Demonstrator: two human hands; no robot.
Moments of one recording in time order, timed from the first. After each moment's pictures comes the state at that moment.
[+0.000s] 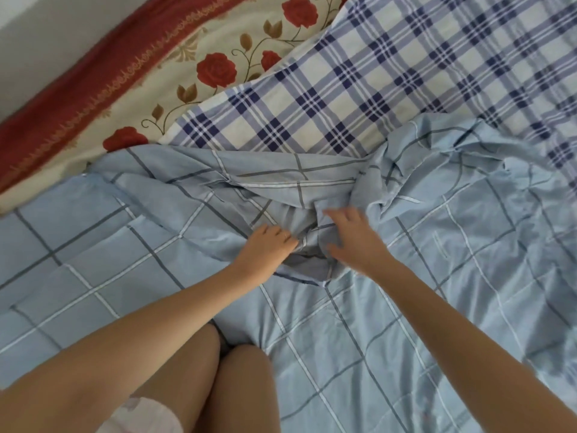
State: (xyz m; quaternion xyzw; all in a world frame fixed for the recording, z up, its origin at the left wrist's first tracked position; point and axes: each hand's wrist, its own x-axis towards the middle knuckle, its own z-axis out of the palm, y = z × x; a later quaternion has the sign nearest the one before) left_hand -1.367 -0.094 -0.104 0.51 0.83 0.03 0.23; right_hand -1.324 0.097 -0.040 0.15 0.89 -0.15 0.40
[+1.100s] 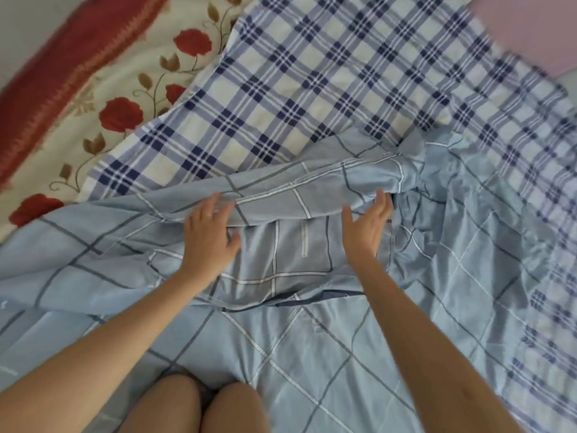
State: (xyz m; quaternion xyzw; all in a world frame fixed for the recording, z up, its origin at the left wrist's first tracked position) left_hand -1.406 -0.071 -0.098 0.34 0.90 0.18 0.20; right_hand -1.270 0.155 -0.065 0.58 0.78 -0.24 -0.04
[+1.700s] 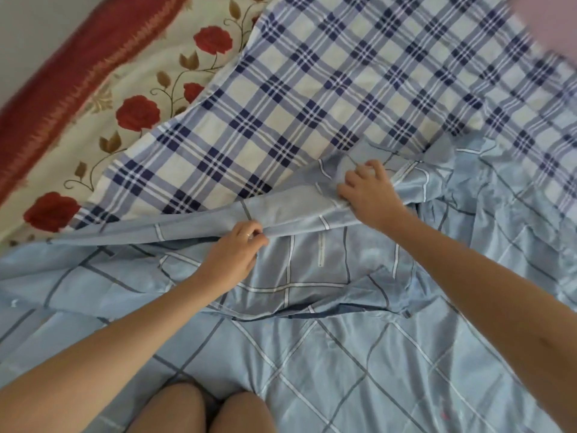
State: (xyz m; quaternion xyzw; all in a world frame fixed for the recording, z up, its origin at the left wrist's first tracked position) left_hand -1.410 -0.071 -0.128 0.54 0.80 0.21 0.13; right_hand -1.332 0.225 -0.075 -0.03 0.98 0.14 0.10
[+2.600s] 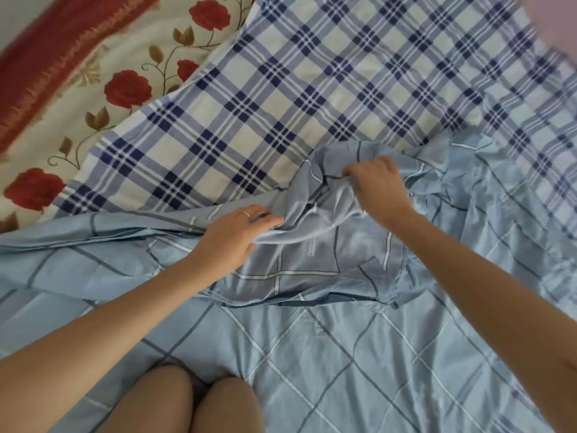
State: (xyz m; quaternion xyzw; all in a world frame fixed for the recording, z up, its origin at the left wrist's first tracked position) left_hand -1.411 -0.057 -0.091 0.53 0.78 0.25 0.21; right_hand -1.328 0.219 -0.045 0.15 0.98 0.00 0.16
